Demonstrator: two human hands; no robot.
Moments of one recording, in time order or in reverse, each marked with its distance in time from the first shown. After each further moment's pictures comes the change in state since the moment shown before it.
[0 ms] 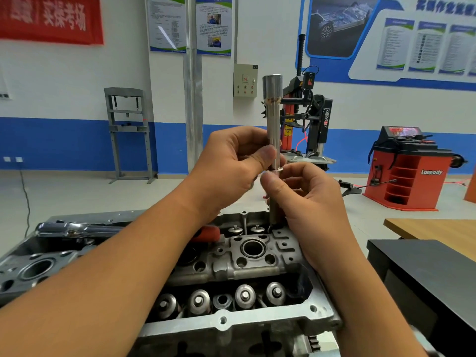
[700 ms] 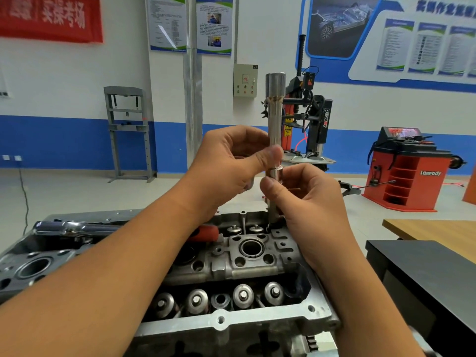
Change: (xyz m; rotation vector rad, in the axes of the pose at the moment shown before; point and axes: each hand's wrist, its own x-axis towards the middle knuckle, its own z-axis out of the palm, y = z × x) left_hand 0.000 -0.001 0.000 -0.029 0.047 -0.035; right_hand 0.001 0.003 -0.003 -0.017 -0.013 -0.014
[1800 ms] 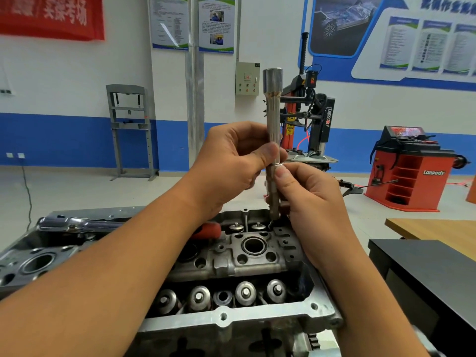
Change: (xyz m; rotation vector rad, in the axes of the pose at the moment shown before) left_hand 0.000 0.000 0.000 -0.047 -0.030 0.017; right_hand -0.001 -0.001 0.003 0.075 -0.048 -0.007
